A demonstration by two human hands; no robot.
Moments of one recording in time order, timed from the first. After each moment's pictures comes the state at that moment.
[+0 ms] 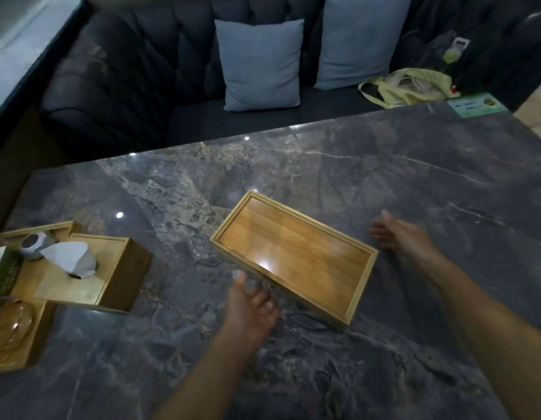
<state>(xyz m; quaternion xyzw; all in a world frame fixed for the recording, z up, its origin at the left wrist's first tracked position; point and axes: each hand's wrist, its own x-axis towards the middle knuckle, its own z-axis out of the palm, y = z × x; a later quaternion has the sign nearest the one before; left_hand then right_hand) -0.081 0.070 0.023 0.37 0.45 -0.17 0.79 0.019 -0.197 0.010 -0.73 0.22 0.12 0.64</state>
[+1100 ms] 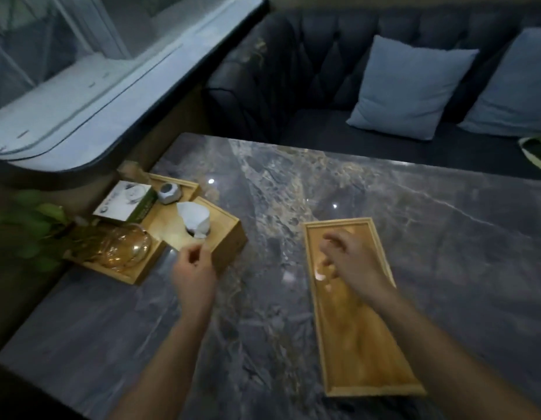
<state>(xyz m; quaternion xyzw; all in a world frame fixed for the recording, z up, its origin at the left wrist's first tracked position) -0.098 0.241 0.054 0.68 0.50 0.27 0.46 0.030 0.043 0.052 -0.81 -0.13 0.21 0.54</state>
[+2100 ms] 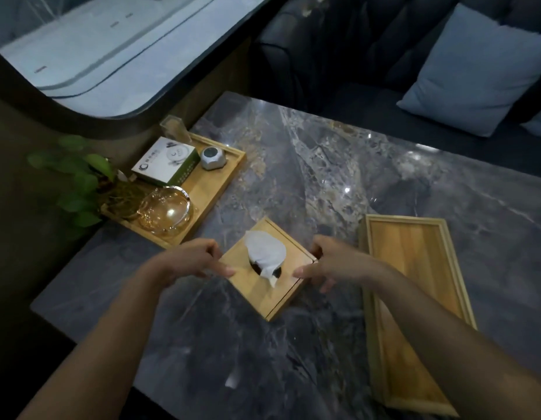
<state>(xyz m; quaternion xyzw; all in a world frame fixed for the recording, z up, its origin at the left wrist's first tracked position) -0.152 0.367 0.053 0.76 0.34 -0.25 0.49 0.009 0.146 0.039 -0.76 -0.26 0.50 0.31</state>
